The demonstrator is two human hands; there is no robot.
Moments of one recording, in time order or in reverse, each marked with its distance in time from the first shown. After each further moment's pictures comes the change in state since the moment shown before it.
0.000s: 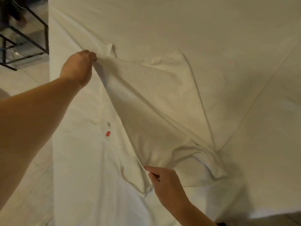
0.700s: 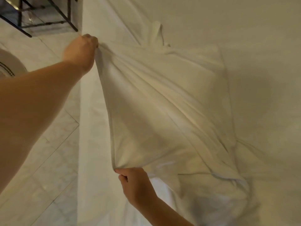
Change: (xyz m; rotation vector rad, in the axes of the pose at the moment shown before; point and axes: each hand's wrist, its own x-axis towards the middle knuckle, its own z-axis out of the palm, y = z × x) left_hand -0.027 -0.201 0.062 0.000 -0.049 -0.117; right_hand 0.053 -0.092 0.233 -0.162 -0.243 -0.123
